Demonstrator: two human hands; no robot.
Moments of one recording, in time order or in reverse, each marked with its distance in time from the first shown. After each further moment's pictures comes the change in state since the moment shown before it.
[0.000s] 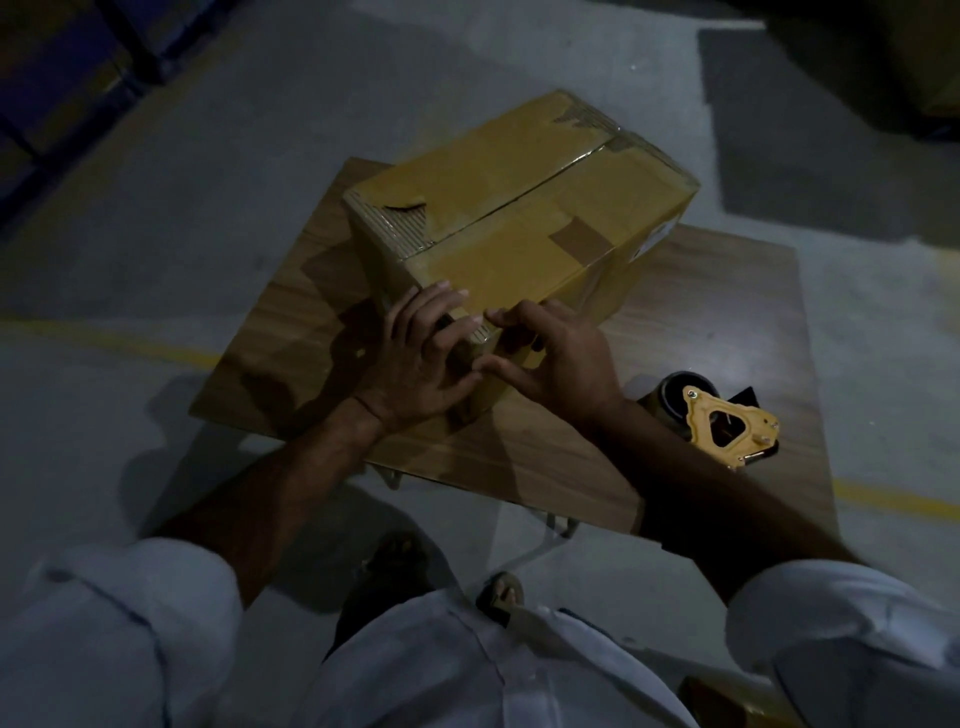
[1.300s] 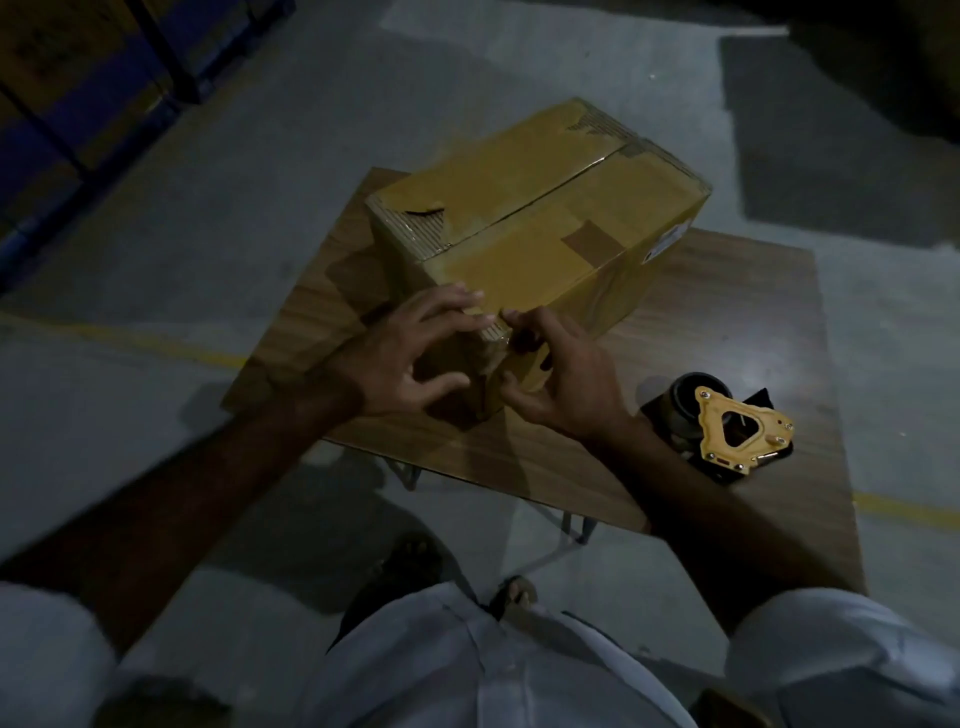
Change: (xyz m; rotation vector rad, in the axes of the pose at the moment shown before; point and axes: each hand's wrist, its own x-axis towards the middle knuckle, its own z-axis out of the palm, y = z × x) left_hand 0.029 0.005 -0.091 -0.336 -0.470 -0.112; right_hand -0.019 -0.011 0.004 0.071 -0.029 0.084
